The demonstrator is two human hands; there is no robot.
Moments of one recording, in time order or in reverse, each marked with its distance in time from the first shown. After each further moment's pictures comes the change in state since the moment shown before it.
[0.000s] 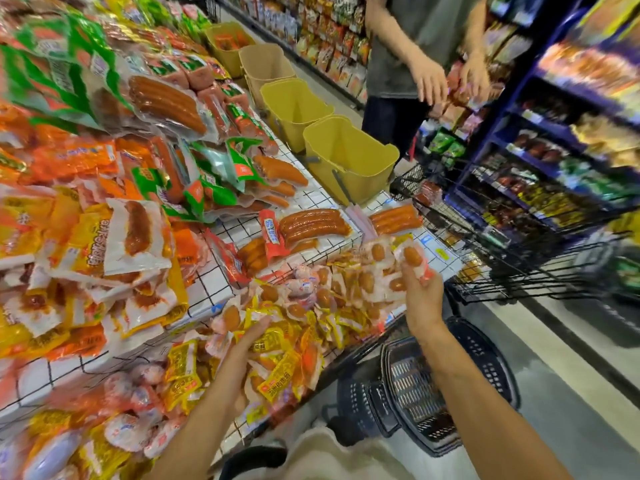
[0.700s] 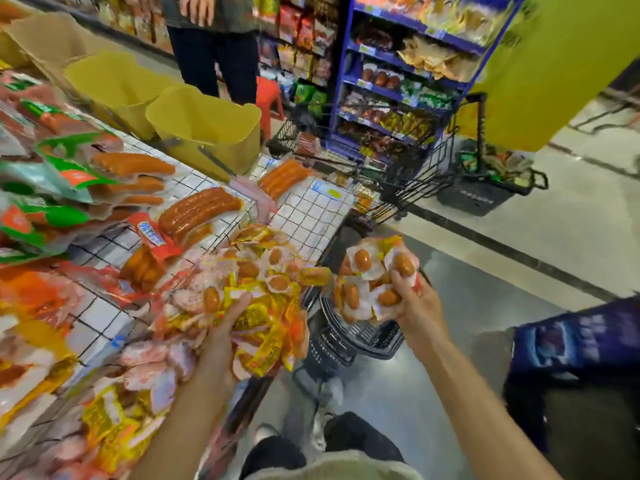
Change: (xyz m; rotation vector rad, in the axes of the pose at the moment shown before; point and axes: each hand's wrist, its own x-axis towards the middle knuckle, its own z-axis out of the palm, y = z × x) left_hand 0.037 -0.026 0.053 0.148 -0.278 -0.144; right_hand -0.143 0.005 -0.135 0.235 0.252 0.116
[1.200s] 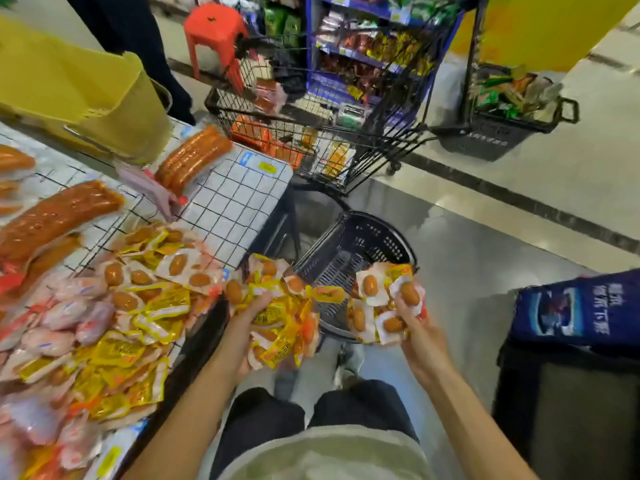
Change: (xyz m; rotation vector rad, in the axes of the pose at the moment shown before) left_hand 0.137 -0.123 0.147 0.167 0.103 -0.214; right_hand 0.118 0.037 -0.189 -0.042 0.102 0.283
